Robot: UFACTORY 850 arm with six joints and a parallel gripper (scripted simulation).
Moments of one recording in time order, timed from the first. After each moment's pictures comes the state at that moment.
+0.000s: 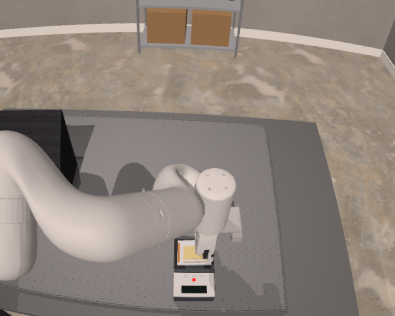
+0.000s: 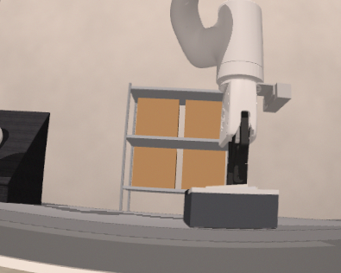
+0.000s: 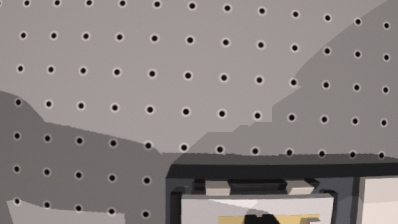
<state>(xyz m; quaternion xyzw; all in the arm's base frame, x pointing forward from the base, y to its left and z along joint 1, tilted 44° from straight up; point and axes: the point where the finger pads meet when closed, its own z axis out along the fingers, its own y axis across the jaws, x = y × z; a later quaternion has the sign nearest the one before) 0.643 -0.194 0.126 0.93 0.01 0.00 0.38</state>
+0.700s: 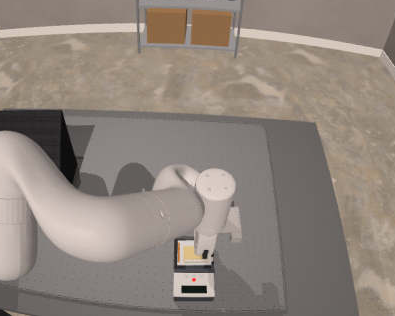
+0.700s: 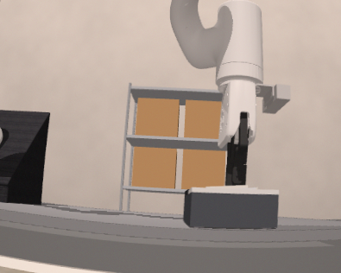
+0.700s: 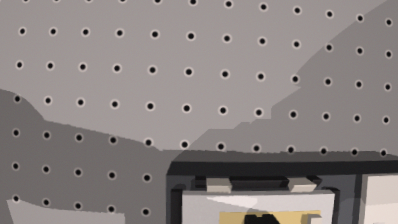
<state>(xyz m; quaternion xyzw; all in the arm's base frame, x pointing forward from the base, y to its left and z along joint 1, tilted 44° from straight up) 0.641 -0.195 0.124 0.93 0.01 -0.01 0.38</state>
